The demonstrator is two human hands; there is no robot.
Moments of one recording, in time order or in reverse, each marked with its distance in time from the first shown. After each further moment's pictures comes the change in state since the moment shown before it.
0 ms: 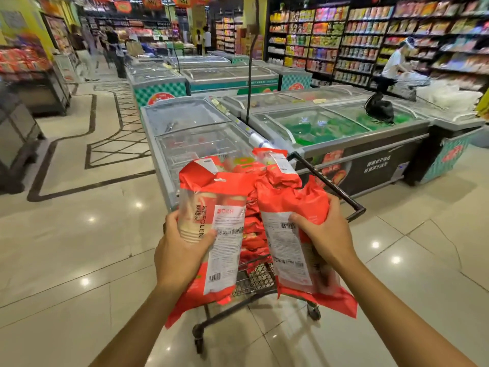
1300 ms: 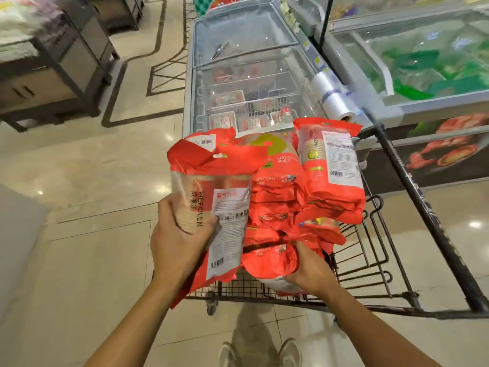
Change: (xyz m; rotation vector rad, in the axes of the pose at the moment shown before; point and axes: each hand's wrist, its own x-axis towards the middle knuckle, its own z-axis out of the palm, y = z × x) left_hand 0.195 0.019 0.210 0.104 0.246 -0.229; right_hand 0.275 0.239 0.191 -0.326 -0.954 -0.078
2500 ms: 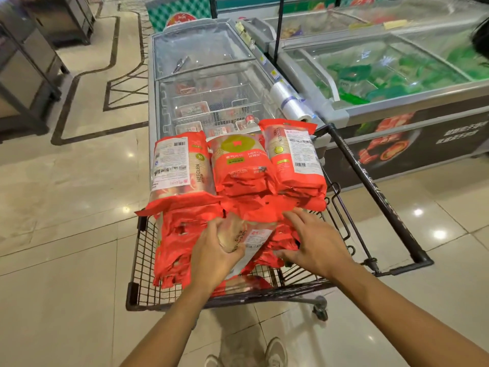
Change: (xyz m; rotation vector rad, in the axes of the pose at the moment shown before) left_hand -0.042 -0.062 0.084 0.124 -0.403 0.225; right_hand -0.073 -0.046 -0.077 -0.535 0.286 -0.142
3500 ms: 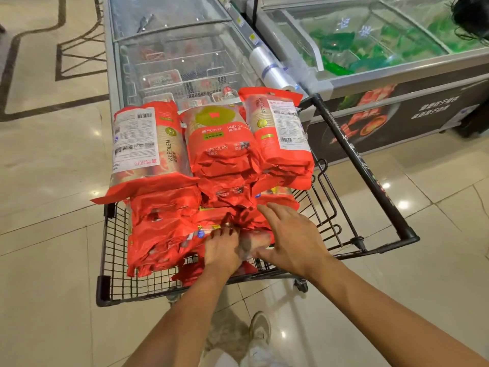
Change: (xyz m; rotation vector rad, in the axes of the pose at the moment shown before) left_hand 0.024 -0.042 0.119 0.786 -0.482 0.092; right_hand 0.000 -0.018 0.035 -0.031 -0.093 0.040
